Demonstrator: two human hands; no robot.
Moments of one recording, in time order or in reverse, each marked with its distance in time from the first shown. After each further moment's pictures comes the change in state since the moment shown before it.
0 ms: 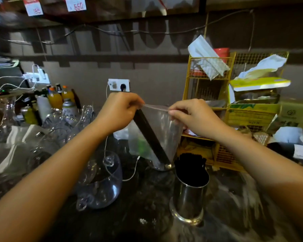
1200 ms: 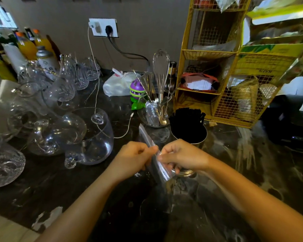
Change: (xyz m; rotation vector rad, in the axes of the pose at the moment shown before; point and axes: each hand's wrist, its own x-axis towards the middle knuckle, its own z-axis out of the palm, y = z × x) left_hand -0.142 -0.024 0.128 -0.502 -0.581 -0.515; right_hand -0.114 0.050 0.118 0.710 -0.563 0.603
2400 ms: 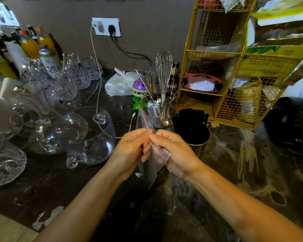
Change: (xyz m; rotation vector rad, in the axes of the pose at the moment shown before) left_hand -0.002 0.019 -0.006 -0.735 -0.056 0.196; right_hand 0.012 -0.018 0.031 0.596 0.077 -0.309
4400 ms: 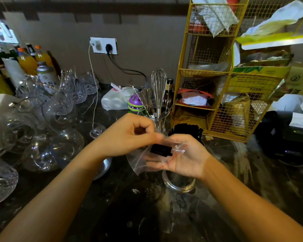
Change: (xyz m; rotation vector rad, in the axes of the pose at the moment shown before) left_hand 0.024 0.079 -0.007 0.644 -0.283 0.272; right_hand 0.008 -0.039 -0.027 0.413 -0.117 0.390
